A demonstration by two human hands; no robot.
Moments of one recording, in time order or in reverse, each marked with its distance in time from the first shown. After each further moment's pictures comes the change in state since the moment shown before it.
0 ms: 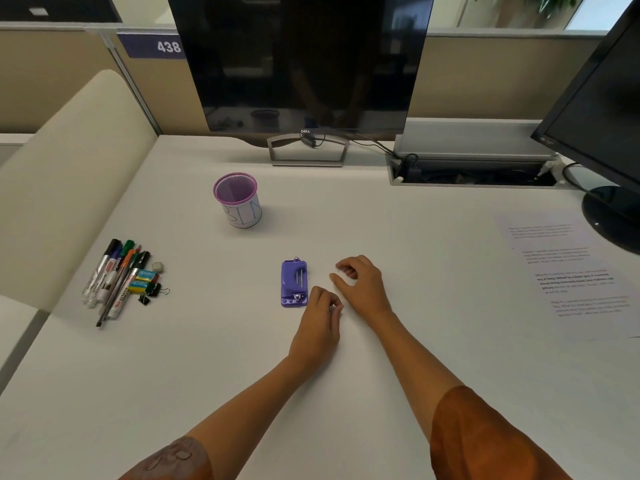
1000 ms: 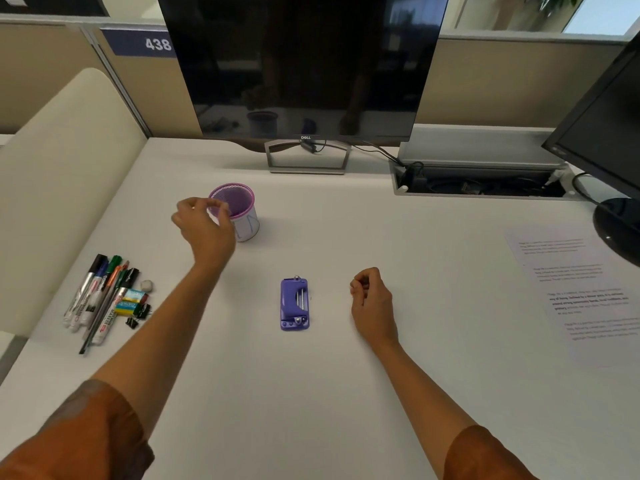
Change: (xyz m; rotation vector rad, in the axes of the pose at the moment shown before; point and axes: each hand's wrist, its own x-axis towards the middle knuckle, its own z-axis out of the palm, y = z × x) left_hand 0.163 -0.046 -0.178 0.124 0.653 -0.220; right_hand 0.001 0.010 0.007 0.023 0.149 0.127
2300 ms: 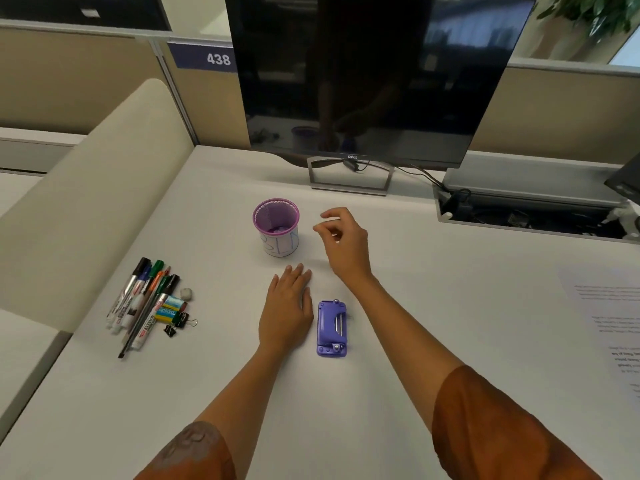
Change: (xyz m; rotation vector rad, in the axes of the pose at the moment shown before) left_hand -0.096 -0.055 0.036 0.251 -0.510 0.225; right_hand 0.109 -0.137 0.090 0.144 -0.117 -0.201
